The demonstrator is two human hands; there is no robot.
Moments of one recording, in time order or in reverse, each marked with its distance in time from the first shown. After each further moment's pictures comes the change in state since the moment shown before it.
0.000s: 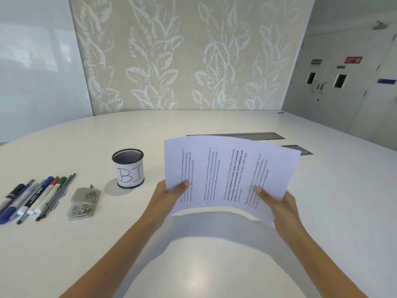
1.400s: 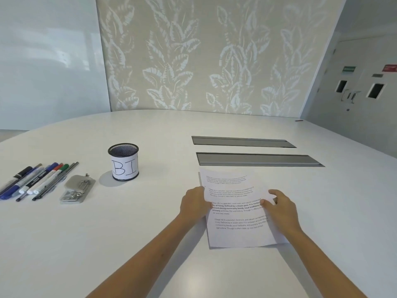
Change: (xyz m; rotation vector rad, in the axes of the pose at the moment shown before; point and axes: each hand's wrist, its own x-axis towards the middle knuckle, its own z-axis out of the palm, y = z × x) left_hand 0.034 -0.030 0.116 0.871 0.091 -0.246; right_hand 0.077 0.031 -0.069 -0.858 0.019 0.029
